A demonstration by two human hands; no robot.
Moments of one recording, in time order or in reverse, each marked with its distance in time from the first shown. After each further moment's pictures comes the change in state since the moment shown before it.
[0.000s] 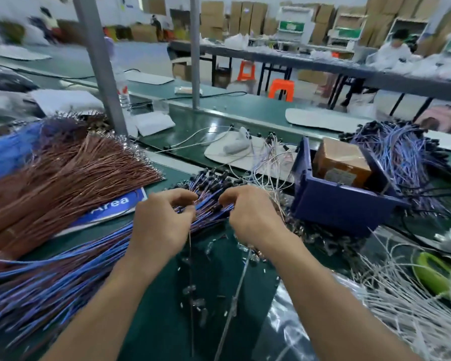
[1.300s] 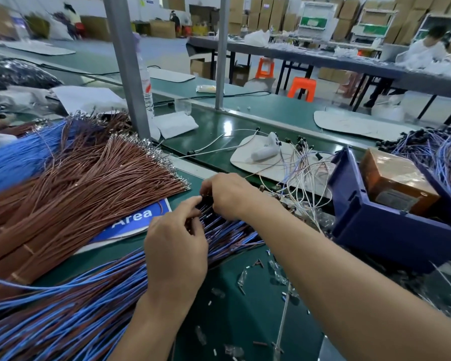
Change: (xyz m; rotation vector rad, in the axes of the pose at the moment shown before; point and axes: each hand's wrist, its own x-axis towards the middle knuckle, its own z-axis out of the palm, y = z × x) left_hand 0.003 -0.015 0.002 0.083 0.250 0.005; right_hand 0.108 -0.063 0.038 -0.333 -0.229 -0.251
